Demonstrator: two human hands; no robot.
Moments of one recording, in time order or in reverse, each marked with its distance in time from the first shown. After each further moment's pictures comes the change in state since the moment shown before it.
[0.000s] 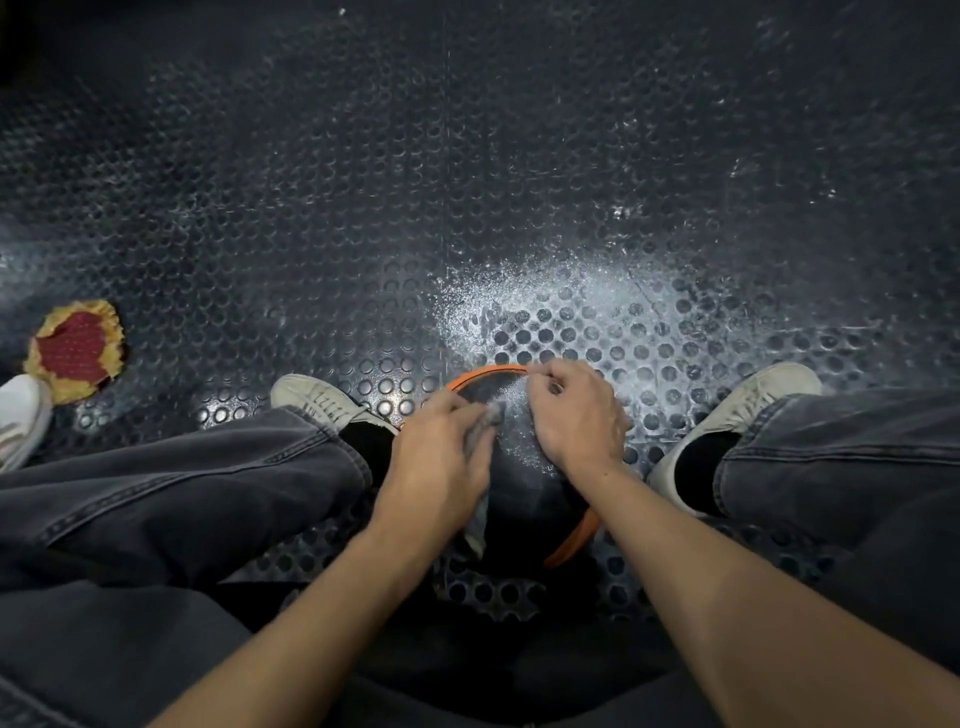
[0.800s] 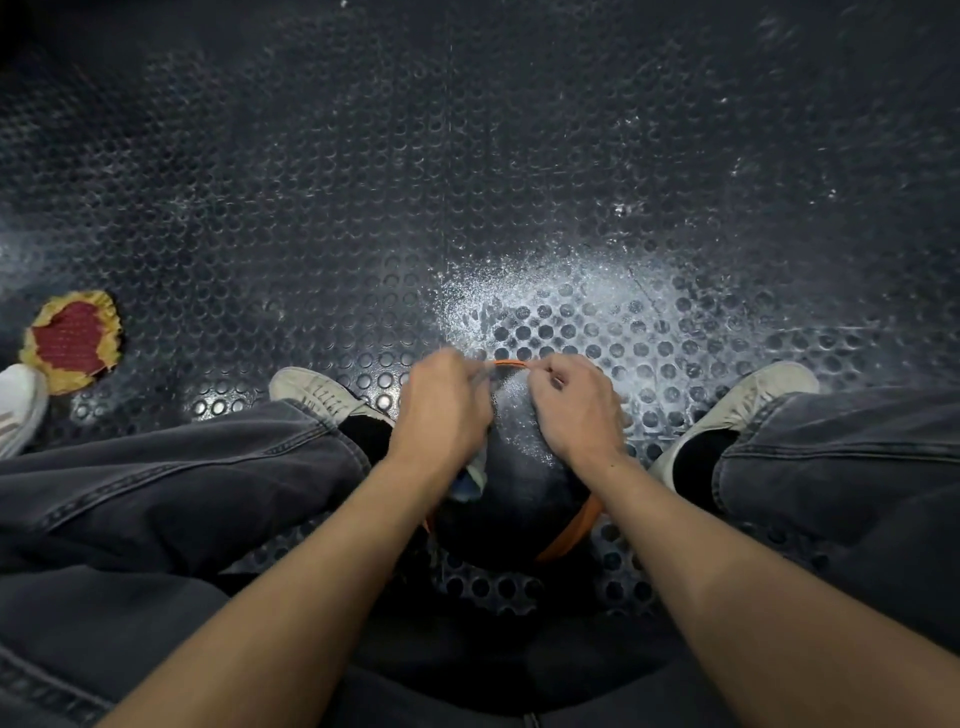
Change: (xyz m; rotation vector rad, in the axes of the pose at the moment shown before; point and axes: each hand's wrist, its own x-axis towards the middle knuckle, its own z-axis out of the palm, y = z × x) left_hand 0.043 0.004 0.002 0.055 -0.061 -0.179; right_hand 0.004 0.004 0.000 0.033 -0.047 -0.058
